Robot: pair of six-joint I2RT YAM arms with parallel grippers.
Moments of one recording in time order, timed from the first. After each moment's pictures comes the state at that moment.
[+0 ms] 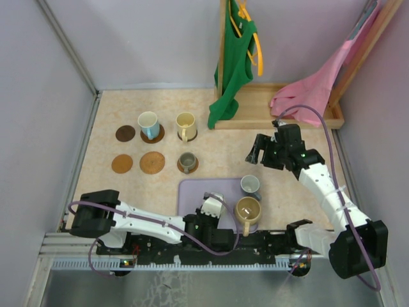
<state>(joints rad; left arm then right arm) -1.65 1.62 0.96 -0.62 -0.77 -1.23 0.27 1.09 0.87 -0.59 -0.21 0.47</state>
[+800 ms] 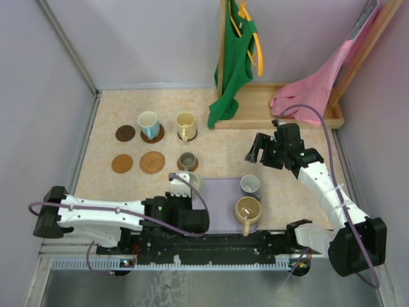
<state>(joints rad) -1.59 1.29 0.99 -0.97 -0.88 -1.36 0.27 1.10 0.86 -0.58 -0.21 0.49</state>
